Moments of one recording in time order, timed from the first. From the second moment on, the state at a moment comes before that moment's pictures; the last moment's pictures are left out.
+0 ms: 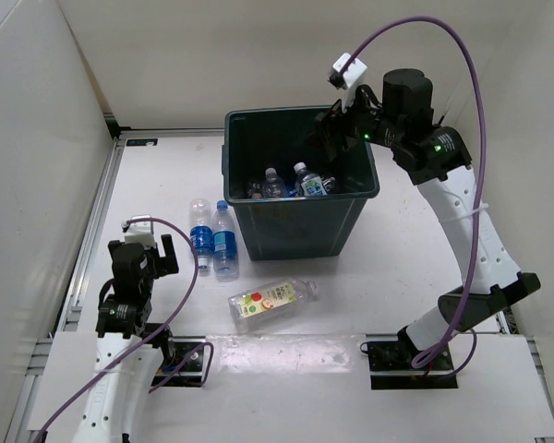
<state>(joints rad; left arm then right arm) -0.05 0.42 0.48 -0.54 -0.22 -0.03 0.51 1.53 2.00 -0.76 -0.38 -0.27</state>
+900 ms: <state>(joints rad) -0.06 1.44 1.29 -0.79 -0.06 -0.36 0.36 1.47 1.95 -0.74 -0.36 -0.24</state>
